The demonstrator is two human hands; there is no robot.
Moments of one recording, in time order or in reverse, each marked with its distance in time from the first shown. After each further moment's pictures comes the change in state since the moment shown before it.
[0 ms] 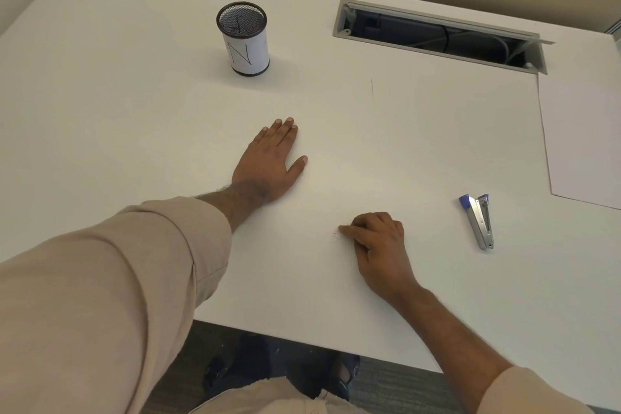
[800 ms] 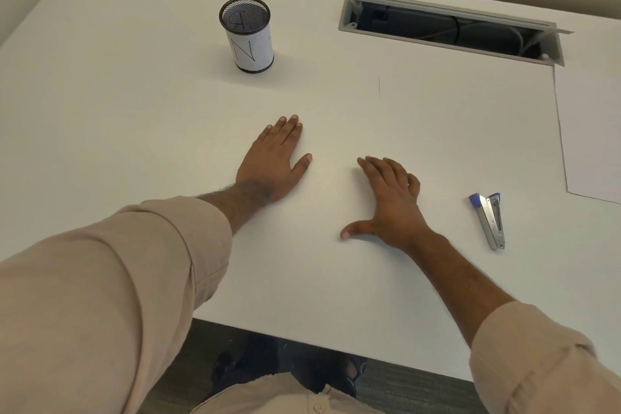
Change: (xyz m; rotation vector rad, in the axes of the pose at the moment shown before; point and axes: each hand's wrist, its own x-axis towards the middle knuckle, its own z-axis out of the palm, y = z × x) left_hand 0.000 0.003 -0.002 0.004 -0.005 -0.004; right_hand 0.066 0.019 -0.025 -0.106 -0.265 0.081
